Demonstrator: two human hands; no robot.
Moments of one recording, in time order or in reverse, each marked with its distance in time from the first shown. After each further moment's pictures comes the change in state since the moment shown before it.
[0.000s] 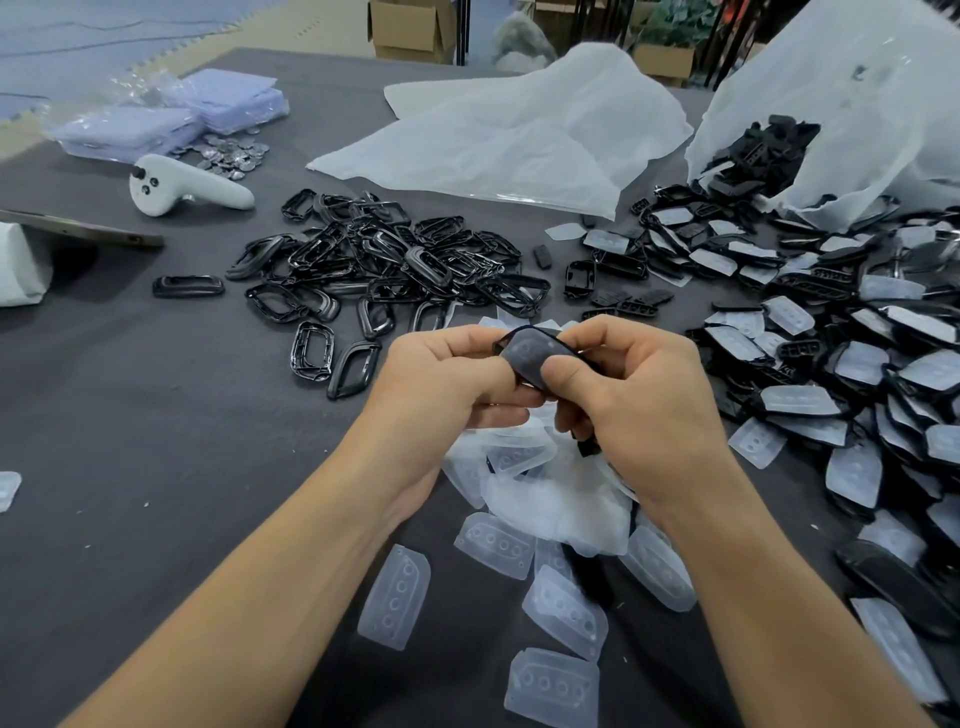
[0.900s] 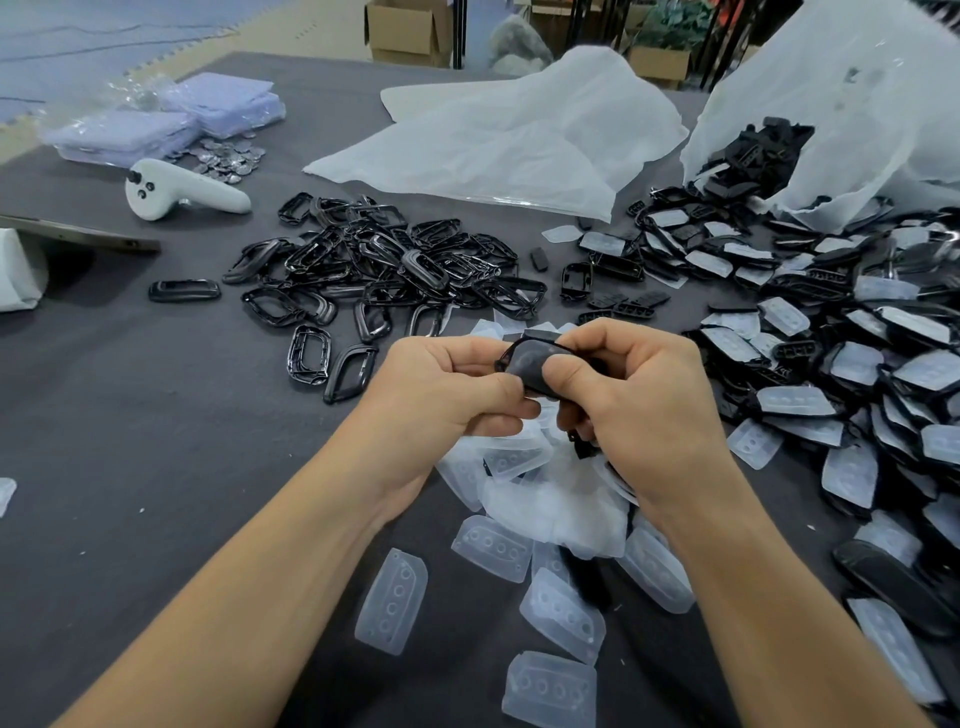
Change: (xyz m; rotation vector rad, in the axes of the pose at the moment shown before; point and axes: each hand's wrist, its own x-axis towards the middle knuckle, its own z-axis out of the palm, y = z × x) left_hand 0.000 0.000 -0.006 0.086 -0.084 -0.016; right_hand 0.001 0.000 0.000 0.009 0.039 -0.021
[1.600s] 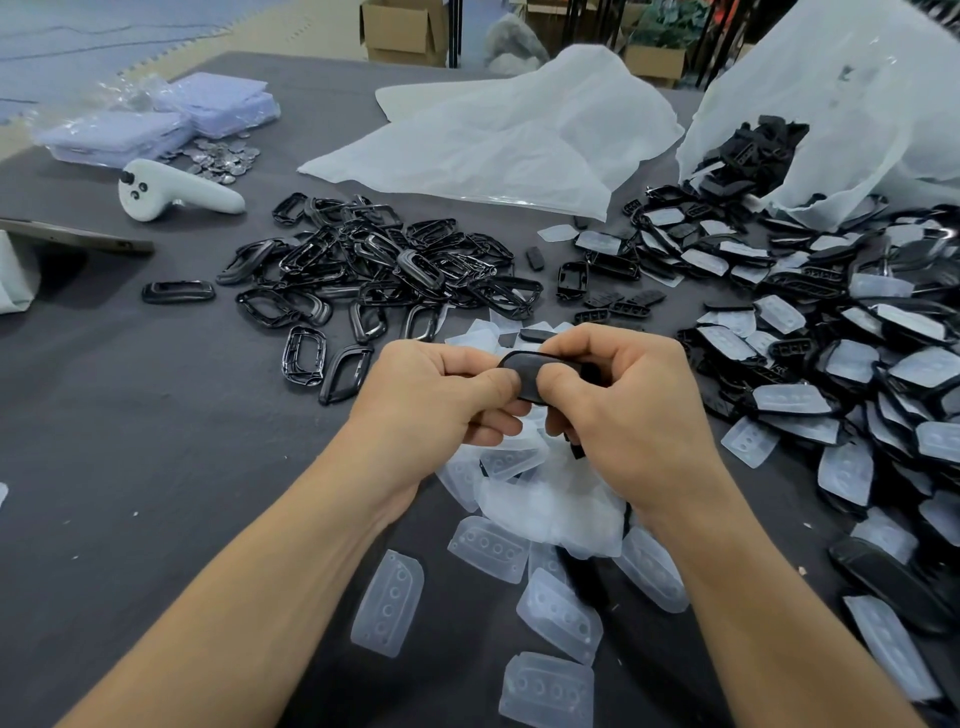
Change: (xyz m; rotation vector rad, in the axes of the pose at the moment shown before) left_hand -0.001 0.001 0.004 0.151 0.108 -0.017; right_hand -0.003 0.002 0.002 -0.089 -0.002 -0.029
